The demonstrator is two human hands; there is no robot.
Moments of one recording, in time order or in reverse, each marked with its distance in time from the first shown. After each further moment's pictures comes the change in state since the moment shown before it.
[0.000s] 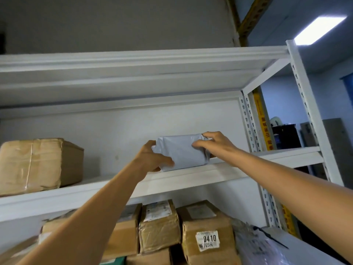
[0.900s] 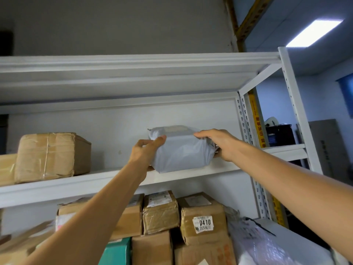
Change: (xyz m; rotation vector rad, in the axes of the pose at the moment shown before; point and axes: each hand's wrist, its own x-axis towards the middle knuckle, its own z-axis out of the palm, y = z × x) left_hand -0.054 0.008 -0.008 -0.263 0.165 -0.046; right_hand -0.045 -0.034 -0.010 0.482 0.002 0.283
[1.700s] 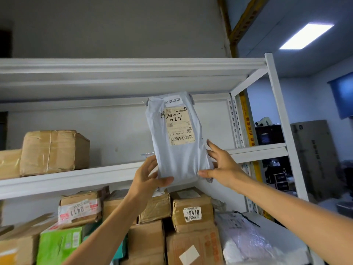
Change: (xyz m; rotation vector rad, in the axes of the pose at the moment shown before) left_hand -0.059 -0.064 -0.005 -0.163 -0.381 0.252; right_hand -0.075 0.059 -0.038 -0.281 -0.173 -0.348
